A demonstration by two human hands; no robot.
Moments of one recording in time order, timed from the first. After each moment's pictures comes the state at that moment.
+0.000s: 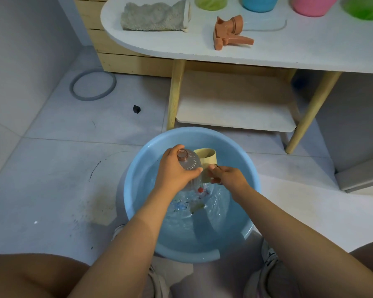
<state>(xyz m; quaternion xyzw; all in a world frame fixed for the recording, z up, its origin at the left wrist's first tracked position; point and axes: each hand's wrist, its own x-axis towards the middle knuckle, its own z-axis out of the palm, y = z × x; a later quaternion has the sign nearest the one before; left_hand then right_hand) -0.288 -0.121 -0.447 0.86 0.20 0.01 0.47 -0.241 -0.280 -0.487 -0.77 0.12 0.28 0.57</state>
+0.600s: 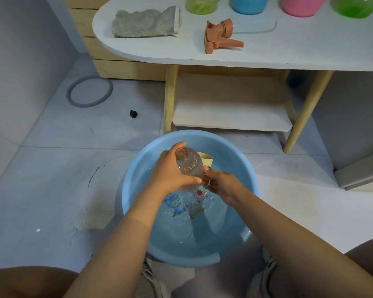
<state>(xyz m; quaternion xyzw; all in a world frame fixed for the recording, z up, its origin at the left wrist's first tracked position) -0.282 -0.110 -0.433 0.89 0.12 -0.07 0.44 -0.245 -0.273 -0.484 -0.63 0.15 0.36 0.68</state>
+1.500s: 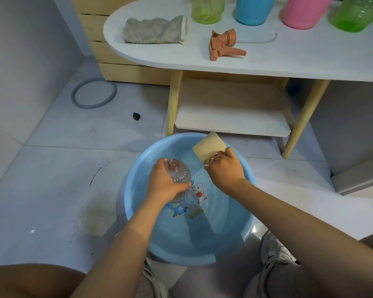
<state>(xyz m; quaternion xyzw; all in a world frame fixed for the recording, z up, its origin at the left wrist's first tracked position) -0.307 -0.104 -0.456 0.86 0.24 -0.02 0.45 -0.224 -0.271 -0.454 -0.94 -0.34 -0.02 -0.08</state>
